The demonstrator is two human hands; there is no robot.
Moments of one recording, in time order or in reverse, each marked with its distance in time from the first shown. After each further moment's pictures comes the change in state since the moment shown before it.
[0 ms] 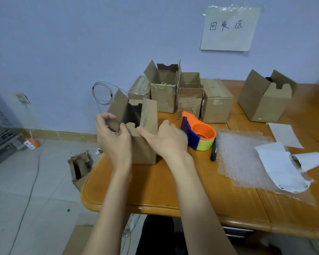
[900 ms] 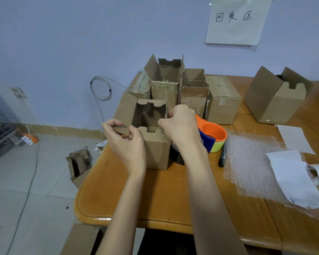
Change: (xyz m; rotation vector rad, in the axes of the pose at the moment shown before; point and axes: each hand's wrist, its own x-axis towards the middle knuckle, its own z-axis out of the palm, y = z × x) left_hand -0.014 0.000 0.037 -0.173 0.027 -0.108; right_hand 0.042 0.002 -0.031 0.198 0.075 0.045
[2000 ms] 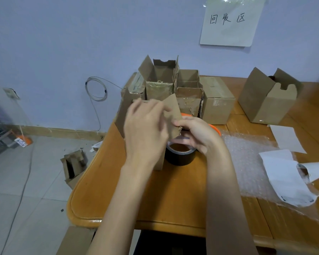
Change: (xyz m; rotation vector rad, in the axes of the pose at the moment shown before) left_hand -0.001 0.059 0.010 0.500 -0.475 0.726; right_hand 0.014 0.061 -0.025 0.890 -0.410 0.268
